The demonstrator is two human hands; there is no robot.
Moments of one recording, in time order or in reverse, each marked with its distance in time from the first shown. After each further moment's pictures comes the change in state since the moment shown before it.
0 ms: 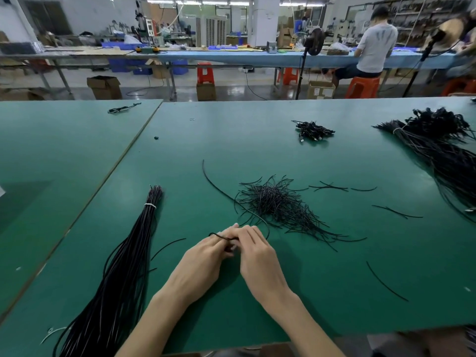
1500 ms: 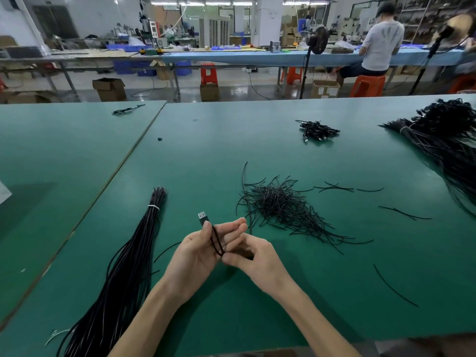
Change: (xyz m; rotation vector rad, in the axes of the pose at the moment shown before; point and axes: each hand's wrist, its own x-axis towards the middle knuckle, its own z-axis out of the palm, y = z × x) left_hand 0.012 0.011 -0.022 -1.634 0.023 -0.445; right_hand 0.009 0.007 -0.005 0.712 -0.290 0.380
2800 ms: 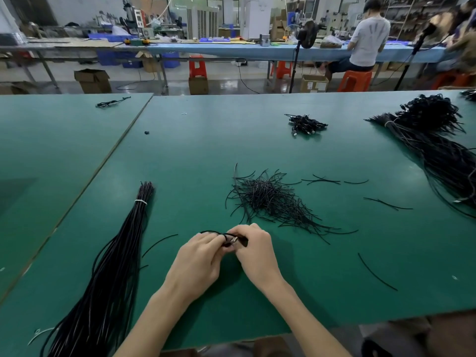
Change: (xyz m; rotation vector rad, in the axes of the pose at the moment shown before) left_hand -0.008 -0.024 0.004 1.656 0.063 0.545; right_hand -0.001 0.006 0.001 -0.415 0.283 0.032
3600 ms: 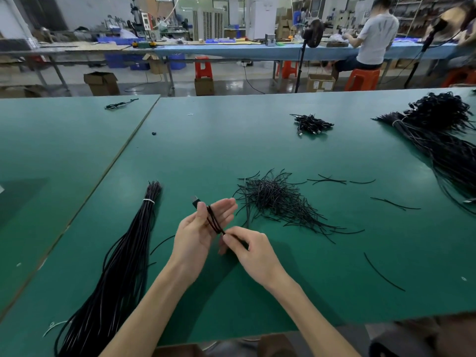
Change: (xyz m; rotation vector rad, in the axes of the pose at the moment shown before) left_hand 0.031 -0.006 -0.005 -1.411 0.174 -0.621; right_hand -0.002 -0.005 0.001 0.222 -0.186 -0.045
